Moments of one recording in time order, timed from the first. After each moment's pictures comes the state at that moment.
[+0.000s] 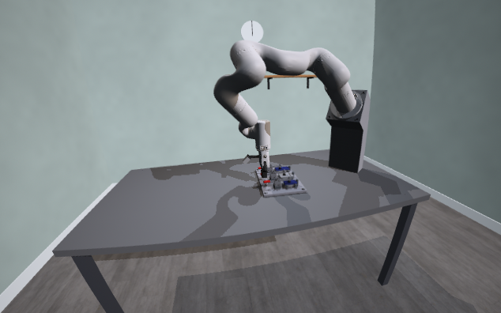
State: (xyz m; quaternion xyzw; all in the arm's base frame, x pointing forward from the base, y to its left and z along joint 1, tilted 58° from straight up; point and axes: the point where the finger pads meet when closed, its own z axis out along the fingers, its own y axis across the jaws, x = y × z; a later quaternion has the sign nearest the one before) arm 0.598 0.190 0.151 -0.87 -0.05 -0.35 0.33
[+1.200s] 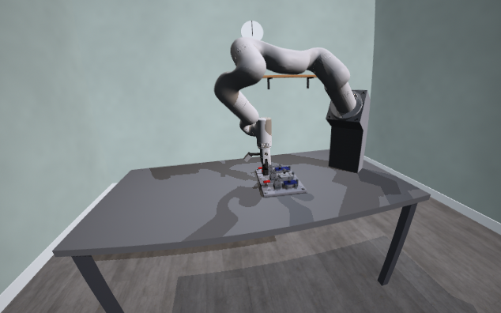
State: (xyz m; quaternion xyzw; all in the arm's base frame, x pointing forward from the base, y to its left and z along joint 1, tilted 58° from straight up) arm 0.584 0.182 0.154 -0.87 -0.05 -0.35 0.33
